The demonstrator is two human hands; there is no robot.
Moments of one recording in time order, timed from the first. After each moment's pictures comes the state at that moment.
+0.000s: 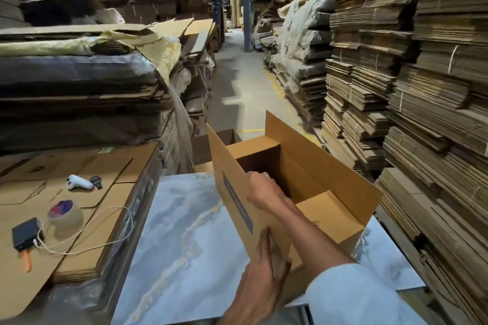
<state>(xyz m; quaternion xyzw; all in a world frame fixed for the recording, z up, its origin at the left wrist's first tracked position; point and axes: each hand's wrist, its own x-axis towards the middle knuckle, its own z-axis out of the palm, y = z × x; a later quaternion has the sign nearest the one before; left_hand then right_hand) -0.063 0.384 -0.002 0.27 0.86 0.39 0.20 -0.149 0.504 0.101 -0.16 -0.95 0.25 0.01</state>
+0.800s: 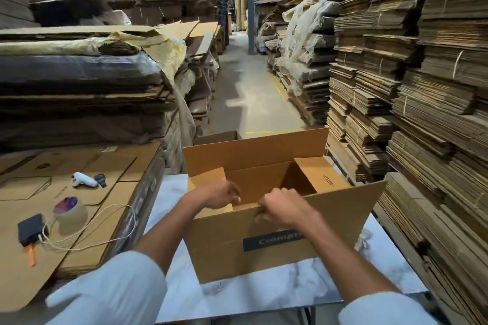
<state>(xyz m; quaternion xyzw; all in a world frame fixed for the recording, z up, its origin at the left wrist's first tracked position) -0.243 0.370 0.095 0.38 0.90 0.11 0.20 -0.102 0.523 0.095 -0.03 -1.00 0.07 -0.06</state>
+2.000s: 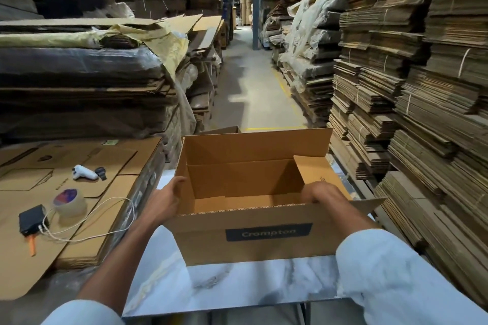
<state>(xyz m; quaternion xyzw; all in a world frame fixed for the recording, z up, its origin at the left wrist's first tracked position) -0.254 0.273 0.052 0.17 0.95 0.26 0.05 -0.121 0.631 0.077 -0.33 -0.91 0.08 -0.26</state>
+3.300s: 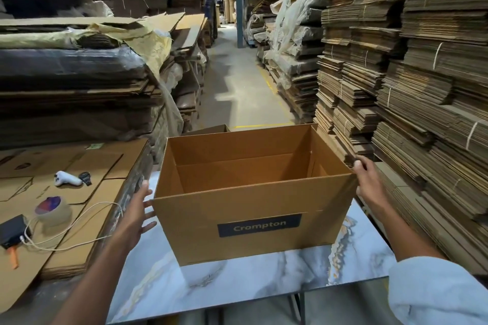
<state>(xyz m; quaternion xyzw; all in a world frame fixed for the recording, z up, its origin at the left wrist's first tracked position) -0.241 0.250 0.047 -0.06 0.75 0.64 0.17 -0.018 0.735 0.038 -0.35 -0.74 0.50 0.28</state>
